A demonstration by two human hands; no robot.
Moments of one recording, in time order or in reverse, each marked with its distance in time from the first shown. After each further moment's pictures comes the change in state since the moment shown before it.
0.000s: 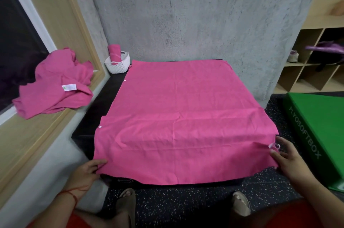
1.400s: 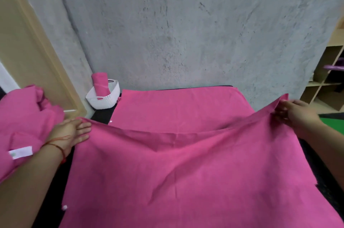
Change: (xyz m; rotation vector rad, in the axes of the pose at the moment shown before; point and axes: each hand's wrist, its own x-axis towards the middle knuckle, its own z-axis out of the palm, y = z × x) left_hand 0.318 0.292 -0.023 -0.330 0.288 -0.011; right_hand 0.311 -0.265 0.086 0.295 0.184 -0.062
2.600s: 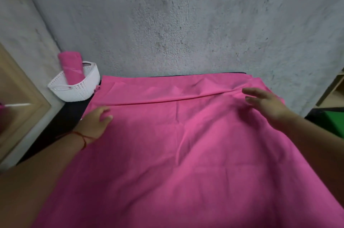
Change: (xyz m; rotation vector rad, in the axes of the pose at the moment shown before) left_hand 0.153 -0.100 0.154 0.937 -0.239 0.519; right_hand 0.148 0.108 0.141 -0.328 -0.375 -0.210
